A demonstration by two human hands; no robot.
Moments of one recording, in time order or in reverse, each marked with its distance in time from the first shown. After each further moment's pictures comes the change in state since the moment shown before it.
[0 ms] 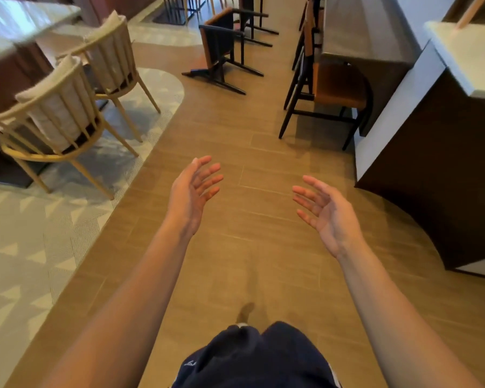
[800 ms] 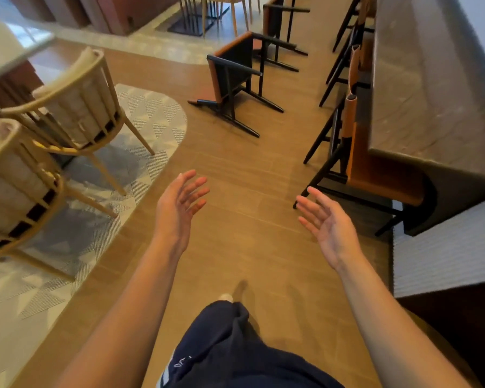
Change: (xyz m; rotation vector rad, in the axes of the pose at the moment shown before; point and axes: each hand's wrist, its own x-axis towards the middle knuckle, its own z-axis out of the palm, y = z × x) left_hand 0.625 0.094 0.112 -0.043 0.203 0.061; right_hand 0.660 -0.185 0.057 0.010 -0.021 0.045
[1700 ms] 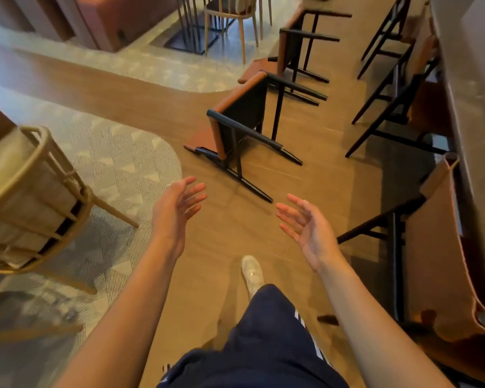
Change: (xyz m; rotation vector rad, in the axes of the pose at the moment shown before) left_hand 0.638 0.108 0.113 0.092 0.066 -0.015; right_hand 0.620 -0.128 0.215 -0.012 -0.081 0.118
